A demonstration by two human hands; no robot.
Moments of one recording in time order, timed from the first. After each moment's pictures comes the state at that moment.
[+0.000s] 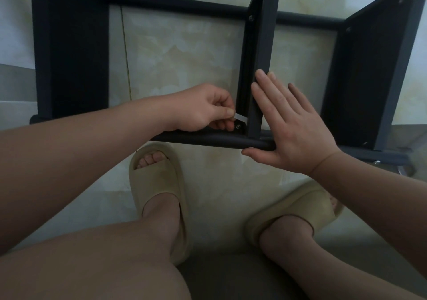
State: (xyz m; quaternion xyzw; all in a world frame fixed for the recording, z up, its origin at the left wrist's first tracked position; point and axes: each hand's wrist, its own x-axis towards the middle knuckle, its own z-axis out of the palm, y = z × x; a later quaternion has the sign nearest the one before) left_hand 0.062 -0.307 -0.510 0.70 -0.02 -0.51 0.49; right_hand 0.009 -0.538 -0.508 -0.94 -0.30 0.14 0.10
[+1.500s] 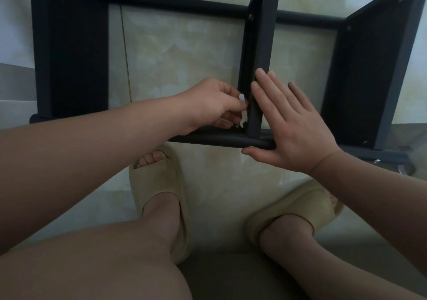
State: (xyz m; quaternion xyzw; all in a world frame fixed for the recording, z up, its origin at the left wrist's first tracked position) left_hand 0.060 -0.325 -0.510 0.63 0.15 -0.49 0.58; right_hand 0.009 -0.539 -0.510 -0.94 -0.31 0.13 0.11
